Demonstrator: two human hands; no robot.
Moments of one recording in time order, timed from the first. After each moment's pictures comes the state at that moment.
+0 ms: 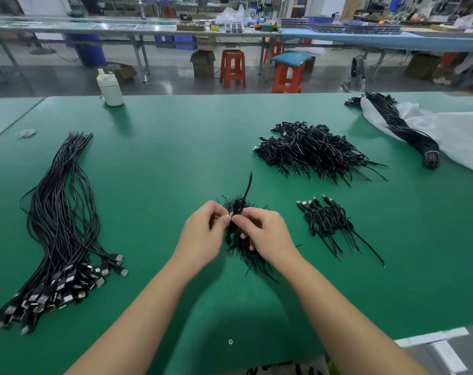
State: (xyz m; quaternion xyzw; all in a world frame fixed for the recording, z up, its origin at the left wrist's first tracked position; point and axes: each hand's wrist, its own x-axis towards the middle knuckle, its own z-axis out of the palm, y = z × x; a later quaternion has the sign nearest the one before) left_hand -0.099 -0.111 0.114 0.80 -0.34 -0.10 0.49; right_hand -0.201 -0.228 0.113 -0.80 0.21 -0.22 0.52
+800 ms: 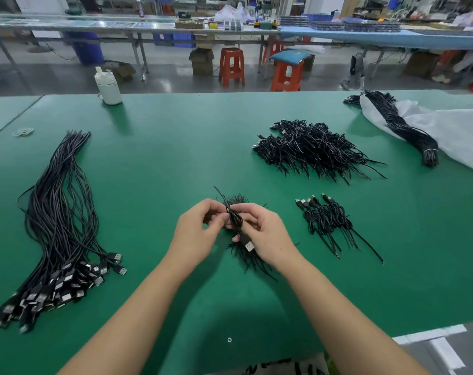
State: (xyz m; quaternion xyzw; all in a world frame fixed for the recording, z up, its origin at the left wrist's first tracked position) left_hand -0.095 -0.106 0.115 0.77 -0.37 -0.08 0.51; right_hand -0.198 -0.227 0.102 -0.71 0.18 -0.20 0.65
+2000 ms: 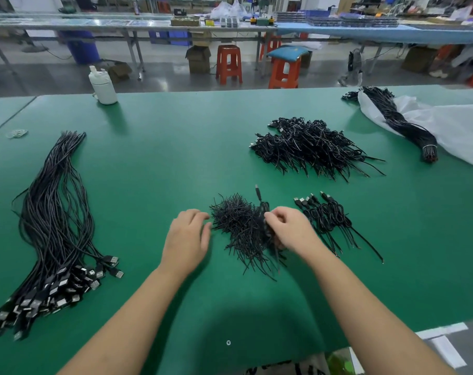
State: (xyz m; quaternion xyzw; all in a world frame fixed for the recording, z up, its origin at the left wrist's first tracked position) left_hand -0.058 -0.107 0.039 0.83 -0.46 0.13 0.28; right_hand -0.220 -0.289 0.089 -0.84 0.35 -0.10 0.40
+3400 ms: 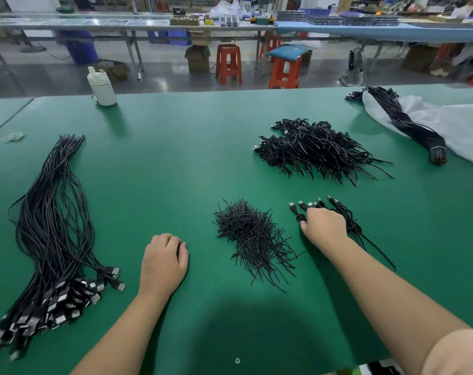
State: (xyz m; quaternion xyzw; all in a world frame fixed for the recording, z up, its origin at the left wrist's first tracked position) left_hand -0.015 -0.069 -0.019 0.89 -0.37 0.13 0.24; right_hand -0.210 -0.384 0.037 -0.90 0.42 0.04 -0.07
